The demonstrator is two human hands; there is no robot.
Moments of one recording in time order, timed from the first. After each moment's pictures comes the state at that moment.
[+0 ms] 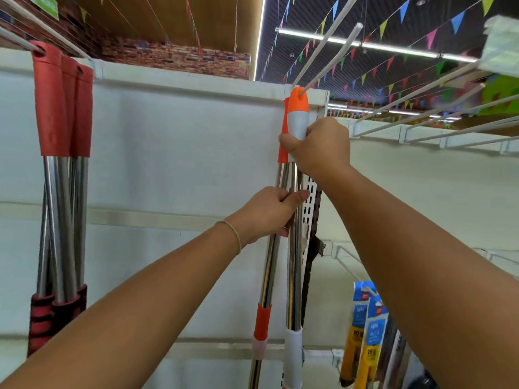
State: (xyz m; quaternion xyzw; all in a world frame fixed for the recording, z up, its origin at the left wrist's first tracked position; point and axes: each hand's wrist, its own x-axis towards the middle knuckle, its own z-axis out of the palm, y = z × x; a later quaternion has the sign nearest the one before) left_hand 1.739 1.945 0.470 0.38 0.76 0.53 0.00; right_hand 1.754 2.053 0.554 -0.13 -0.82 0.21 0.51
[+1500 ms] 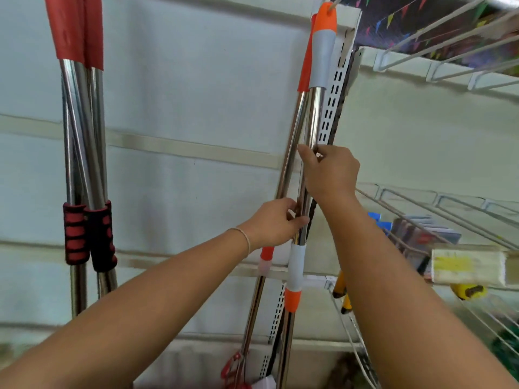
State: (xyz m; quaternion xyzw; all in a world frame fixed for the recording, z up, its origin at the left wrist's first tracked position) left_hand 1.749 1.937 0.333 0.37 0.81 0.45 0.05; right_hand 1.796 2.035 0.412 -0.15 -0.83 0.29 0.45
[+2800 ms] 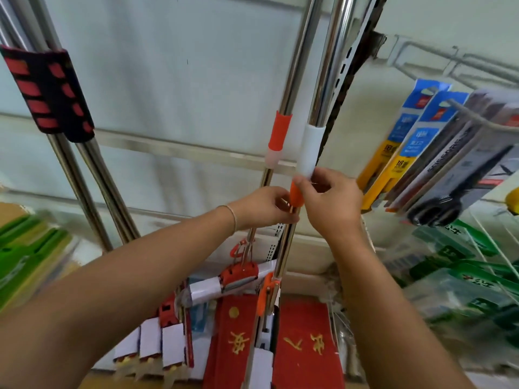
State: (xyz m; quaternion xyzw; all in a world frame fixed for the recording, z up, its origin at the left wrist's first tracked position) left_hand 1.767 1.939 0.147 0.31 0.81 0.43 0.25; right_hand 1.858 2.050 0.199 -0.17 -0.87 0.39 0.27
